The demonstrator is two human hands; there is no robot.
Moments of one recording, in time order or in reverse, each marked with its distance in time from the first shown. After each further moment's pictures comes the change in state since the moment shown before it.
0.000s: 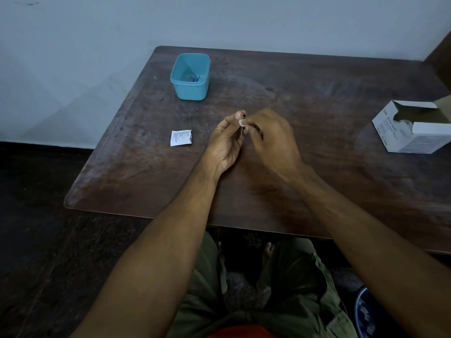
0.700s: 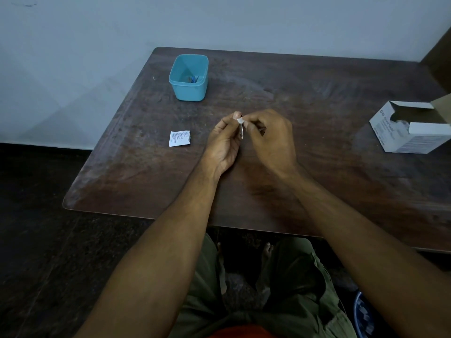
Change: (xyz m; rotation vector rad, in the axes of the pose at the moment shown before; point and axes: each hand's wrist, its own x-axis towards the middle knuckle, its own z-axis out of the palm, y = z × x) left_hand -0.003 -0.002 0.005 0.037 0.021 0.018; right_hand 0.001 0.000 0.008 0.183 0.154 0.109
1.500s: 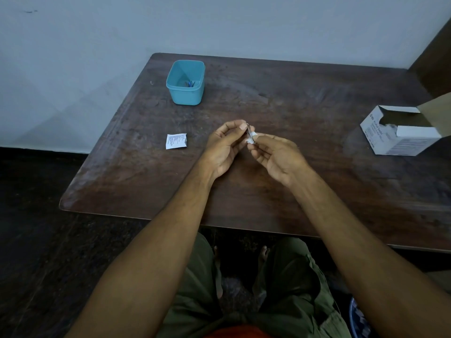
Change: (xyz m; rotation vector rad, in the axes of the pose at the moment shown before) left_hand -0.009 0.000 -0.003 0.209 -0.095 -0.028; right_hand -0.015 0.007 -0.021 1.083 -0.098 0.925
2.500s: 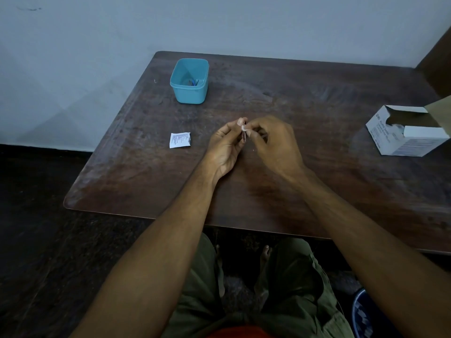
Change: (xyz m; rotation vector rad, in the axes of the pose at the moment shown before) left_hand 0.002 0.000 0.002 -0.140 0.089 -0.008; right_hand 0.010 -0.004 0.008 -1.192 0.001 -0.902
